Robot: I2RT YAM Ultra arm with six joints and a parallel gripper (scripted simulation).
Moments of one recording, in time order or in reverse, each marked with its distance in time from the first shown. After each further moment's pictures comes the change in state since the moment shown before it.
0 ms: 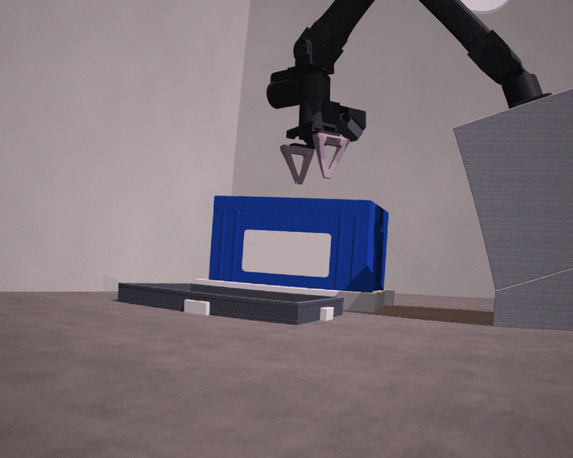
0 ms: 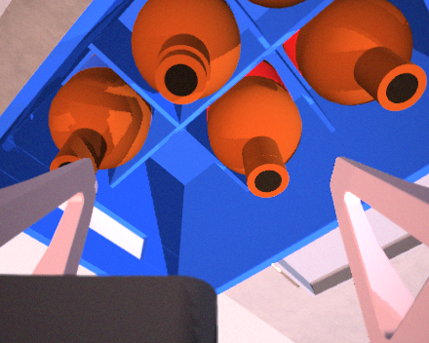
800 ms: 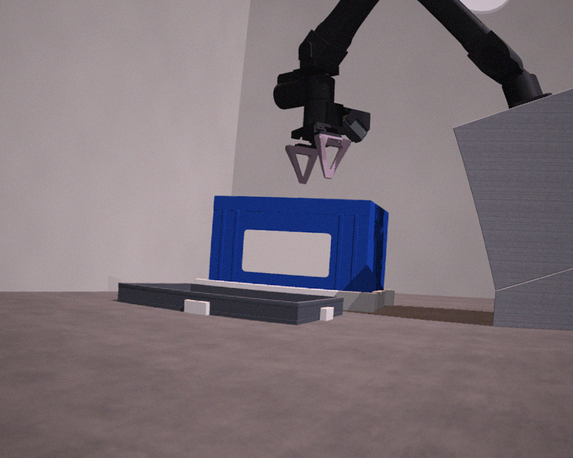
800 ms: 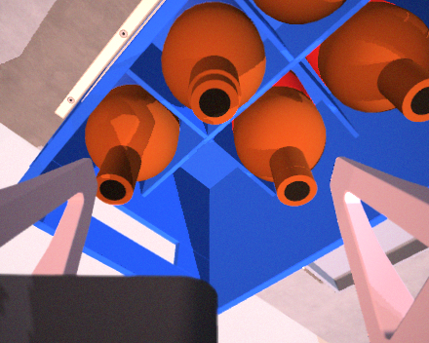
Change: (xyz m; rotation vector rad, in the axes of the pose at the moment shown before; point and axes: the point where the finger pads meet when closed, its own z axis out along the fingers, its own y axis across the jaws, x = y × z) arm -0.015 0.016 -0.004 -0.017 0.019 0.054
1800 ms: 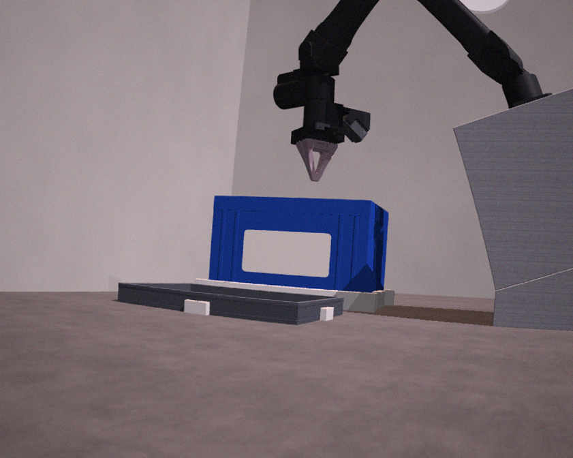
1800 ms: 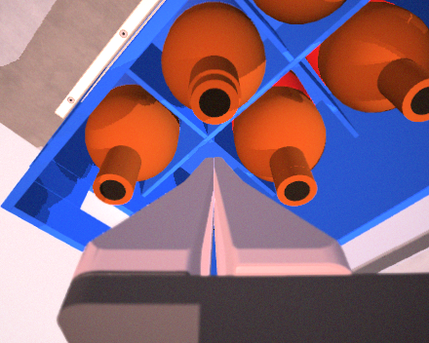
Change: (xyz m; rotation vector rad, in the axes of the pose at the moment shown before) arm 0.000 0.000 0.000 0.000 0.000 0.000
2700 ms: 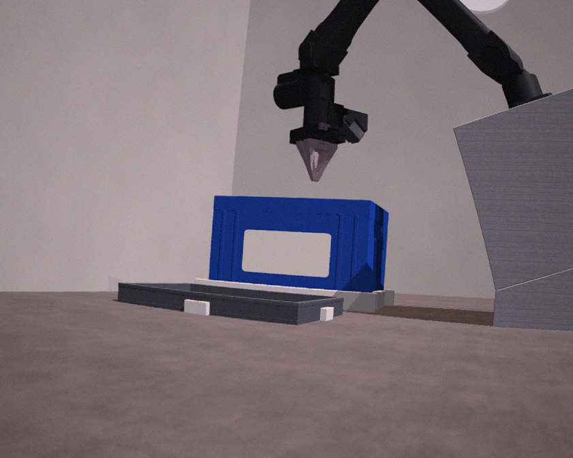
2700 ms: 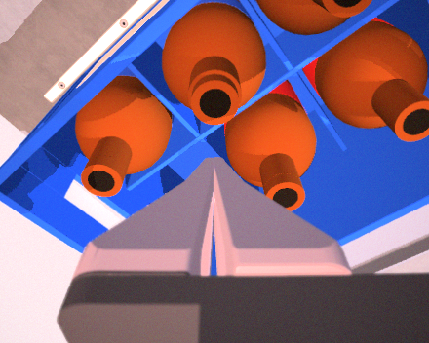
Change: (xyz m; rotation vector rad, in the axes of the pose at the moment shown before) arm 0.000 0.000 0.000 0.000 -0.001 -0.110
